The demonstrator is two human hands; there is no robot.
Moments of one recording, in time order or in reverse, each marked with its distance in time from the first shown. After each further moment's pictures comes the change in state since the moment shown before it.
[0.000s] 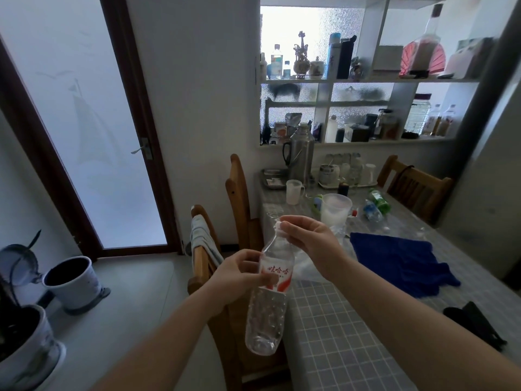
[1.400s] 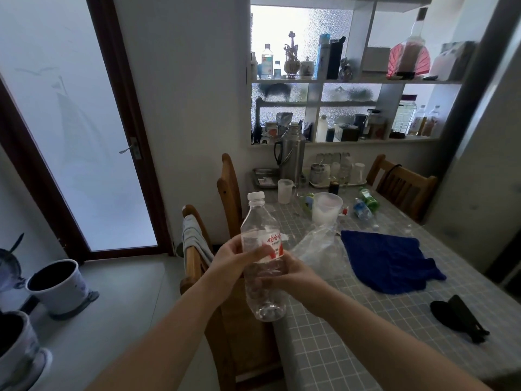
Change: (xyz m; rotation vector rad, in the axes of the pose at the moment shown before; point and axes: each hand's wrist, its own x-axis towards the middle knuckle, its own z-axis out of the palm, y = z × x) left_hand 0.011 0.012 0.008 -0.332 0.037 0.181; right_hand -0.036 0.041 0.015 -0.099 -0.191 0.214
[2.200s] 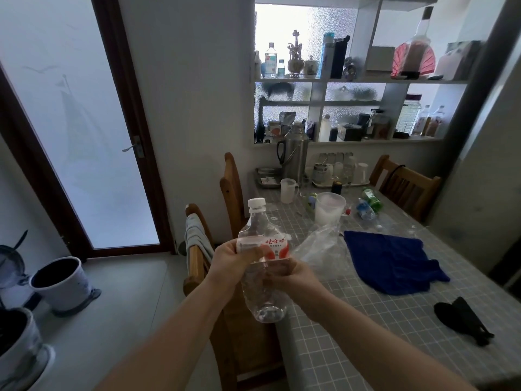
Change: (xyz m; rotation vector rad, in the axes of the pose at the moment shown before) left_hand -0.002 -0.004 -0.002 -0.004 0.167 -0.005; right_hand 0.007 0.013 0.007 0.081 0.070 -0.065
